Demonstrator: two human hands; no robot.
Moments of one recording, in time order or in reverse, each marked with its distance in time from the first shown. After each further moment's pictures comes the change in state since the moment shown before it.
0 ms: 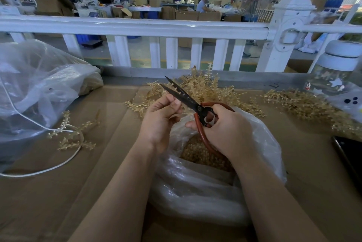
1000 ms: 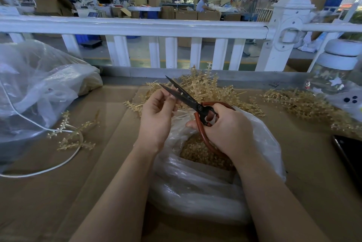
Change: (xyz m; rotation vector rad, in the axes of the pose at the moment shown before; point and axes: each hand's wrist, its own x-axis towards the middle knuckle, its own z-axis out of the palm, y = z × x) left_hand -0.003 0.003 0.002 0.344 0.132 0.281; right_hand 0.000 0.000 -0.004 0.015 -0.023 0.040
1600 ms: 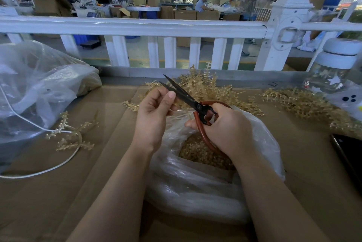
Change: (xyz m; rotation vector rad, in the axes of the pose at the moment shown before) left_hand 0.000 0.002 -0.006 -0.121 -0.068 0.011; right_hand -0.001 -0.002 -0.001 0.062 0.003 0.015
